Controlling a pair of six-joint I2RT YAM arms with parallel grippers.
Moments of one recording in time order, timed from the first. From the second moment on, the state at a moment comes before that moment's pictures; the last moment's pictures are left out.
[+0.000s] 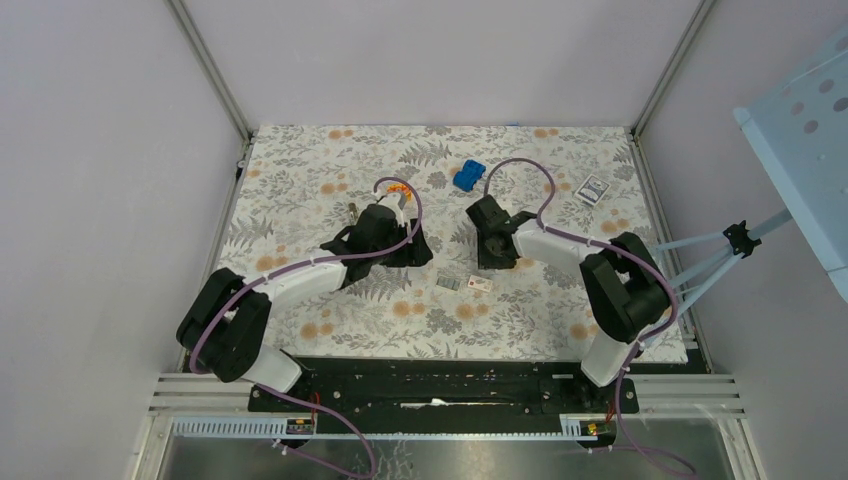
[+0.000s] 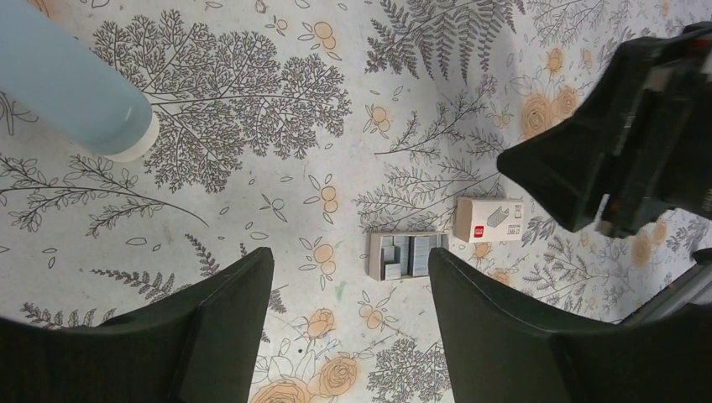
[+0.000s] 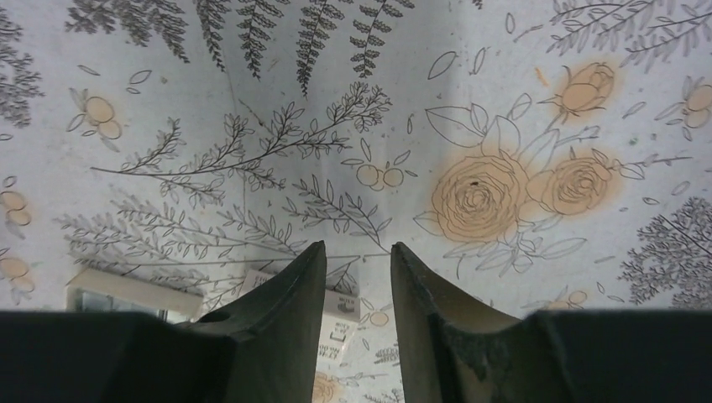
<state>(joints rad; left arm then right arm) -0.62 1.47 0.79 0.00 0.09 -0.58 0.61 1.72 1.06 -0.54 0.24 0.55</state>
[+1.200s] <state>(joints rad) -0.63 1.55 0.78 0.07 0.13 -0.60 0.64 1.75 1.02 -0.42 0.04 0.42</state>
